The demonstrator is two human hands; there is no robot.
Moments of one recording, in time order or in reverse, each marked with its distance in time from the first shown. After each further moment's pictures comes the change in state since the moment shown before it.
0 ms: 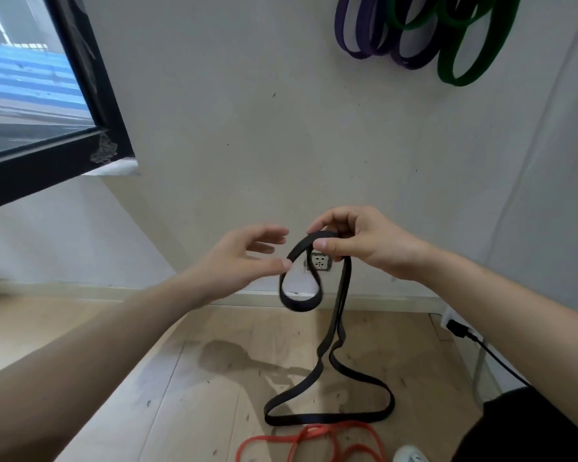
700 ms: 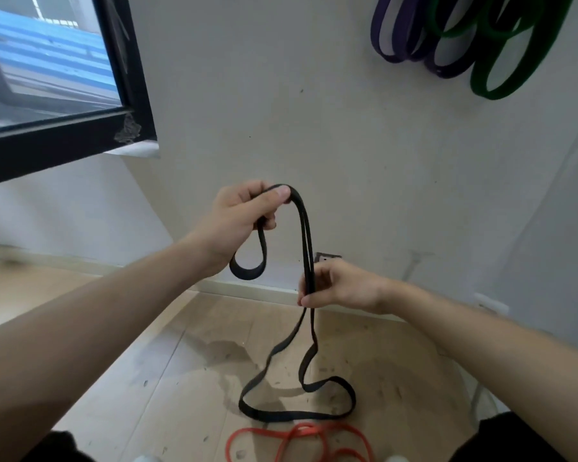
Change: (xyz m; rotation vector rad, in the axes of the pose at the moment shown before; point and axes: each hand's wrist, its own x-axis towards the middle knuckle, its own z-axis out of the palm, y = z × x) left_hand 0.001 0.029 -0.016 -0.373 0.258 0.139; right_hand 0.011 0.051 0.046 -0.172 -0.310 0.176
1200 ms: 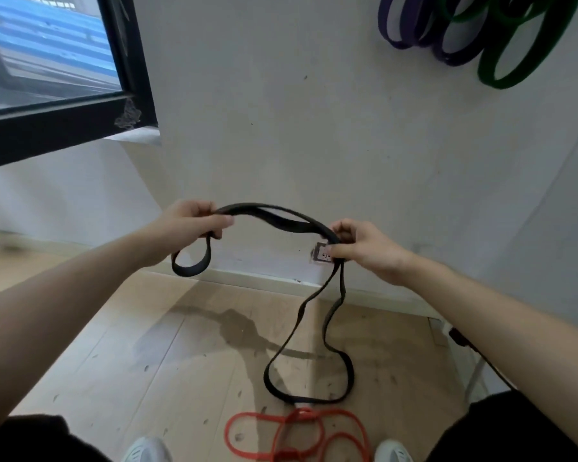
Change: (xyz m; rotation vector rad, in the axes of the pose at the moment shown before) left_hand 0.002 -0.055 -0.086 0.396 -0.034 -0.265; right_hand 0.002 0.007 -0.036 0.158 0.310 0.025
